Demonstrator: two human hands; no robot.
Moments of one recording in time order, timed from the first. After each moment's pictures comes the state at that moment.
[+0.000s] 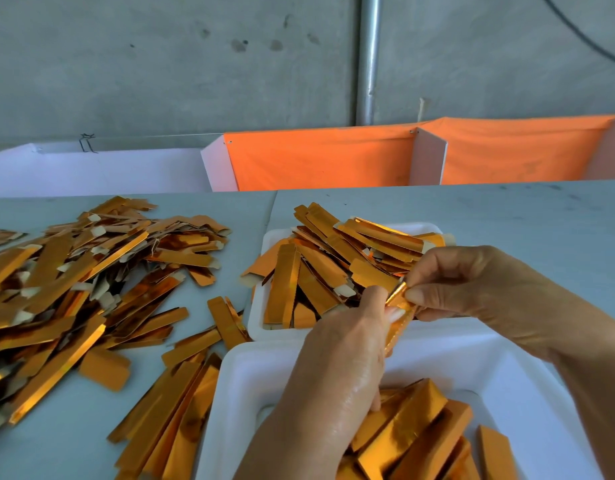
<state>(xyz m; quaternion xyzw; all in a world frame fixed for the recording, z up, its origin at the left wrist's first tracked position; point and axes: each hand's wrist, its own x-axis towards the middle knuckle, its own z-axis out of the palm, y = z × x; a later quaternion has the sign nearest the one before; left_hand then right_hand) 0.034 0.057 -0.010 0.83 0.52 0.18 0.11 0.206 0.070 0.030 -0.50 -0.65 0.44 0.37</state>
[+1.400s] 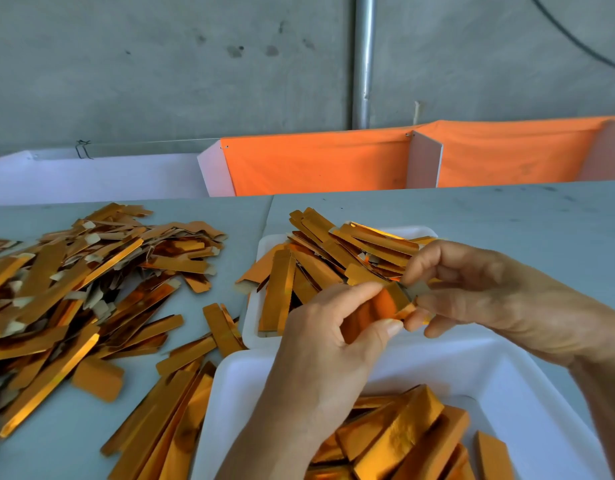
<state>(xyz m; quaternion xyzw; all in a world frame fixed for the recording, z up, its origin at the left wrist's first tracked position) 0.018 0.051 -0.008 0.74 0.43 0.43 0.28 0.217 0.062 0.035 -0.40 -0.69 0.48 0.36</state>
